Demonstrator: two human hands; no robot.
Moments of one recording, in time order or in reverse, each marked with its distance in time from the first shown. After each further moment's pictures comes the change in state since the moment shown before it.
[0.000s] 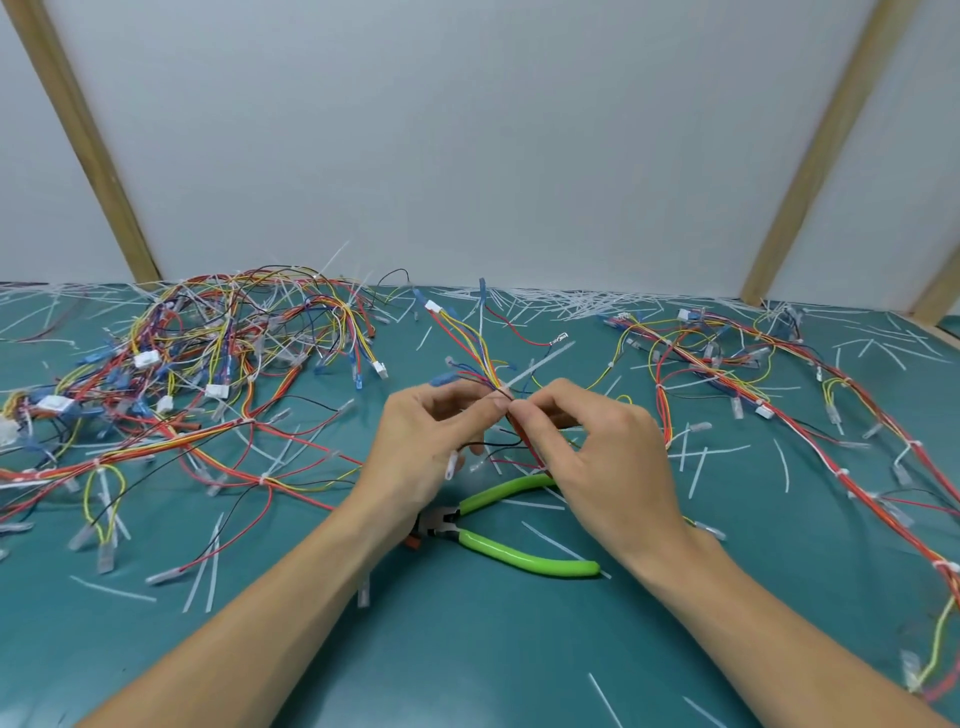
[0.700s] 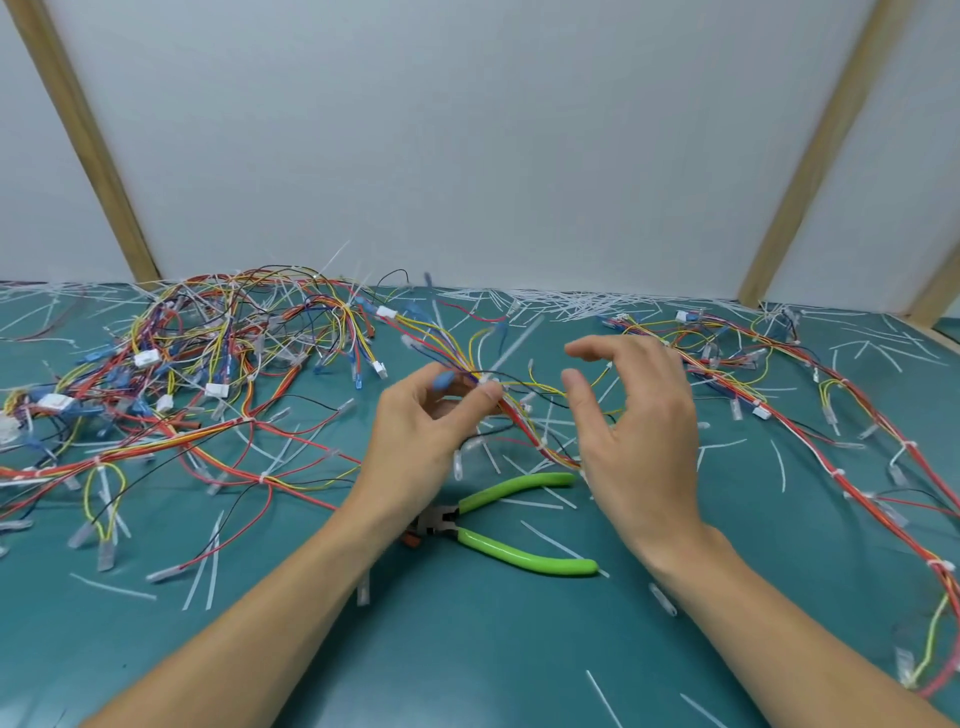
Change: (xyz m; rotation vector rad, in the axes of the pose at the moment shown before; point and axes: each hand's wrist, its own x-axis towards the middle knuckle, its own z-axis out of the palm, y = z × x) left_hand -0.001 0.001 0.001 0.031 0.036 0.140; right_hand 0.010 0.009 -0.009 -0.073 0.281 -0.045
